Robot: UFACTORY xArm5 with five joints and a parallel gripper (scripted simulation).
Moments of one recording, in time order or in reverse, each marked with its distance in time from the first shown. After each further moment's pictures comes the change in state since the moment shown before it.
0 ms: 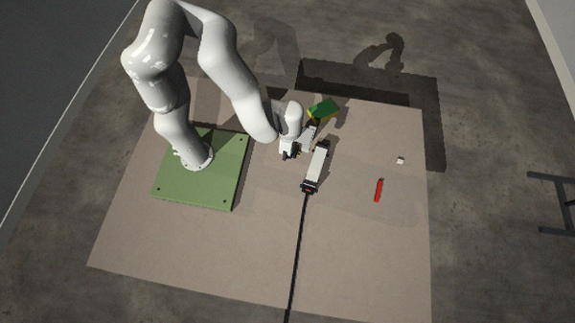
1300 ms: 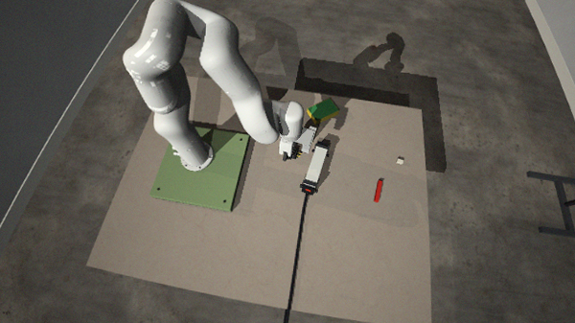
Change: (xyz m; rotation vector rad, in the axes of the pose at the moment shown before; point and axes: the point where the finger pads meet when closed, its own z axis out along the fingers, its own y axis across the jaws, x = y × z) arm 0.001 0.000 0.004 0.000 0.001 0.000
